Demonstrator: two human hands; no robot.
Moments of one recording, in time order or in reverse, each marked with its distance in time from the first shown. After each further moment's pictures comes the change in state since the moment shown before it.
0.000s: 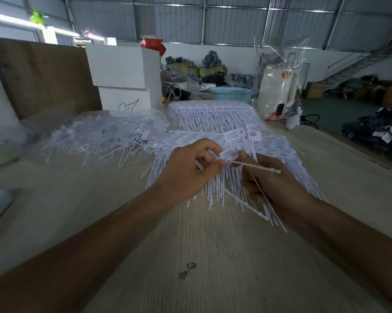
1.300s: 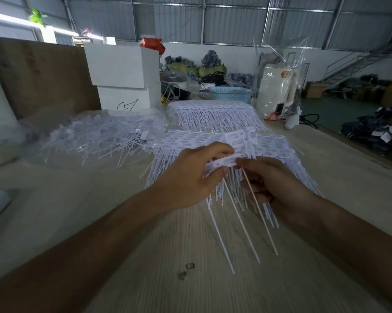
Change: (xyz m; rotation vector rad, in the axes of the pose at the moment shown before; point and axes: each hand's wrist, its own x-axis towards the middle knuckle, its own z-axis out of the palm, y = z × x) left_hand -0.002 0.010 -0.002 0.169 -0.104 0.170; right_hand -0.001 -0.008 0.004 0.107 0.108 0.191
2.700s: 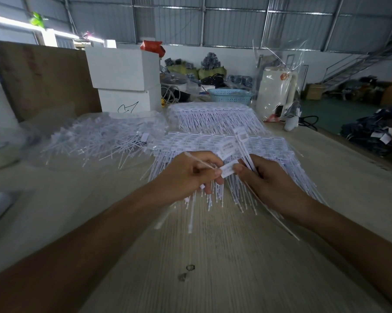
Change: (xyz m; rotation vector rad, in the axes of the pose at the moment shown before) left_hand 0.002 -0.012 -0.006 -0.325 -0.173 -0.277; right_hand 0.008 0.006 -0.008 -0.565 -0.093 -0.509
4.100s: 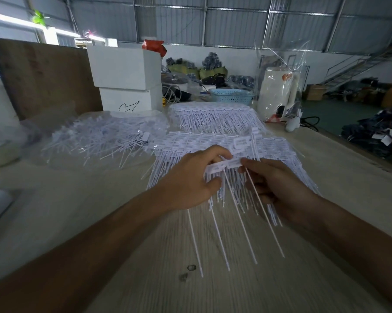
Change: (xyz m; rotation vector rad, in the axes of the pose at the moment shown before) left_hand -0.004 0.002 0.007 0.308 0.059 0.137; right_hand 0.000 -0.001 -0.003 0.550 0.081 0.501
